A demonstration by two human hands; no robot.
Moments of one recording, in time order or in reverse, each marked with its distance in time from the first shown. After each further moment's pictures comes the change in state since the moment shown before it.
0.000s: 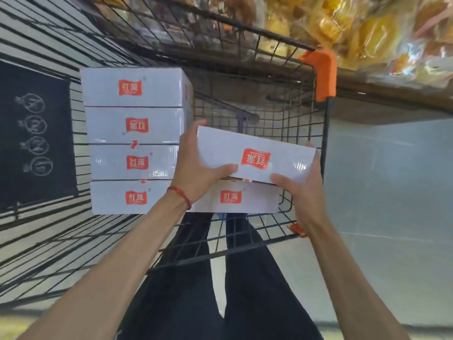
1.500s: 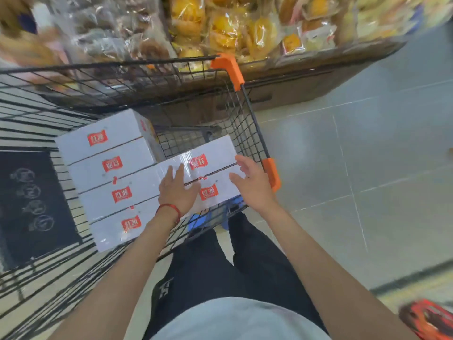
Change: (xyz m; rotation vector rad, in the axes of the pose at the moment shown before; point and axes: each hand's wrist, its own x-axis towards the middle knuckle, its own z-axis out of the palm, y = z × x) left_hand -0.044 -0.003 0.011 0.626 -0.315 -0.150; right_hand -0.066 0.013 0.018 -0.004 0.089 0.026
